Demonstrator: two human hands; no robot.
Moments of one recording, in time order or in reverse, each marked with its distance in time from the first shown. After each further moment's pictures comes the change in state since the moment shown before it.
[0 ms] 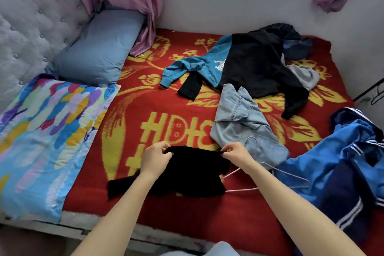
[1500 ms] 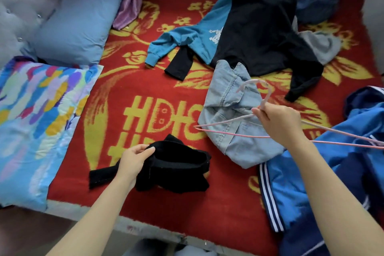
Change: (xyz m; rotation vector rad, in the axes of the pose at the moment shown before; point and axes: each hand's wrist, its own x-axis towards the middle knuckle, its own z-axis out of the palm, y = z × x) left_hand 0.032 0.008 0.077 -0.563 0.001 -0.398; right_hand 0.047 0.055 -0.155 -0.592 0.572 -0.460
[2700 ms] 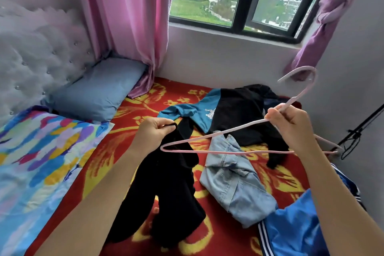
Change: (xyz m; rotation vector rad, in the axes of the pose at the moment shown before) left_hand -0.050 0.162 -0.125 0.084 -0.060 0.864; right_hand 0.012 -0.163 -0.171 0.595 0.349 -0.106
